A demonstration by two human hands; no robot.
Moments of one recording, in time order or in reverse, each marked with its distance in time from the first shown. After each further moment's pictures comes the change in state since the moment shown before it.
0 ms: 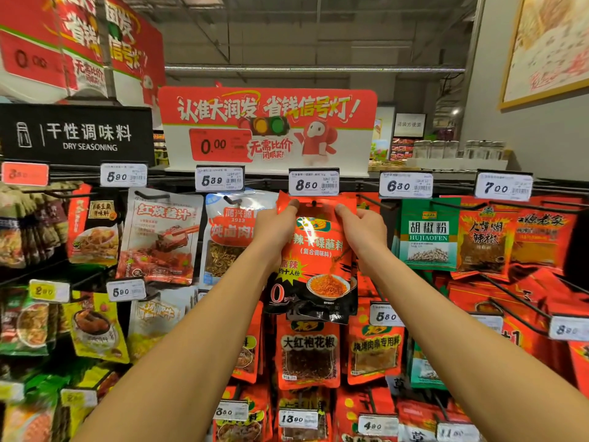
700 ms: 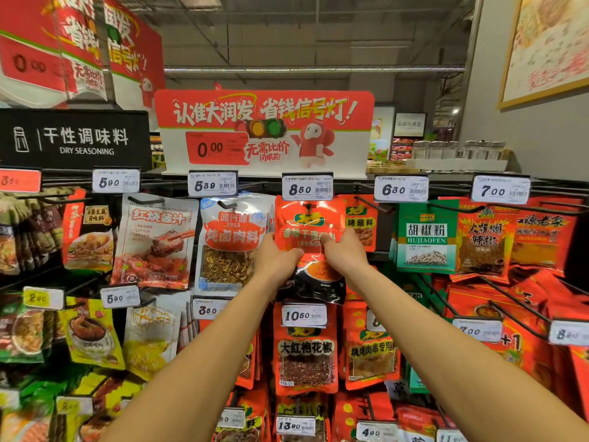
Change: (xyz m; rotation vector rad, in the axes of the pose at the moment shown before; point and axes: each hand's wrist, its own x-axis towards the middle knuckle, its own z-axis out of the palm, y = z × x) left_hand 0.009 -0.058 -0.004 0.324 -0.018 0.161; right_hand 0.001 0.030 0.020 -0.175 -0.161 0.059
